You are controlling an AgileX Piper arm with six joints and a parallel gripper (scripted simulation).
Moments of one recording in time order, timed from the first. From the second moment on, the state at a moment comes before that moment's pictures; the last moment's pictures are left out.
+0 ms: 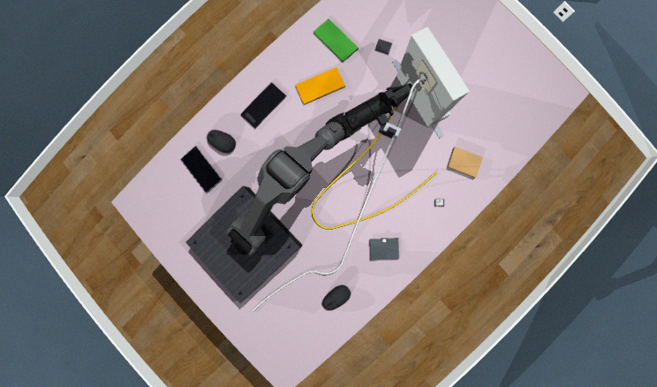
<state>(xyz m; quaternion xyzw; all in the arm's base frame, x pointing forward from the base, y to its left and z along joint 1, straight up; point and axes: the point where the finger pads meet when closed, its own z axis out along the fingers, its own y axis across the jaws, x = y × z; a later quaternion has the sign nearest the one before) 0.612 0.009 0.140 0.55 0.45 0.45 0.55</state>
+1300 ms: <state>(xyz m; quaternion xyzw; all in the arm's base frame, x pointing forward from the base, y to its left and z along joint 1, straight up) 0.568 0.017 0.141 0.55 0.45 0.45 0.55</state>
